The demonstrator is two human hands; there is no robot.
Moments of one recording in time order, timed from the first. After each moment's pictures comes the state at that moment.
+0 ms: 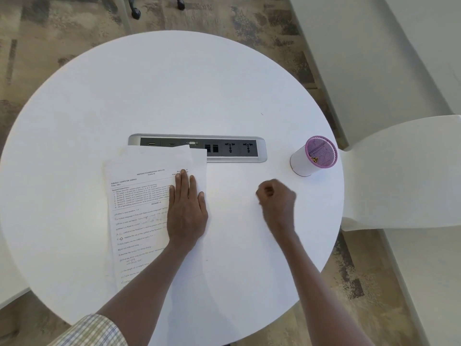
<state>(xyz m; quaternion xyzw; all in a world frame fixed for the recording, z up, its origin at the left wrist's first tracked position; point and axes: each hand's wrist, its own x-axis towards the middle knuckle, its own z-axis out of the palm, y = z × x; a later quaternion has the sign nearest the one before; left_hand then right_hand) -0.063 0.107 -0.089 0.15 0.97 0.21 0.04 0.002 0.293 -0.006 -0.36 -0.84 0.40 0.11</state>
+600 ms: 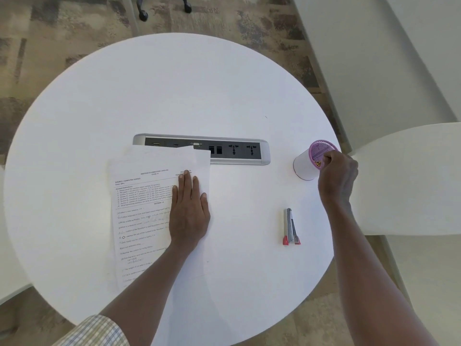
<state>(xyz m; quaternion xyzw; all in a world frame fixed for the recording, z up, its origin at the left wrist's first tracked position) -0.063 0.106 -0.087 0.15 0.96 0.21 0.04 -0.024 0.412 0.033 -0.41 -0.89 0.10 0.17</state>
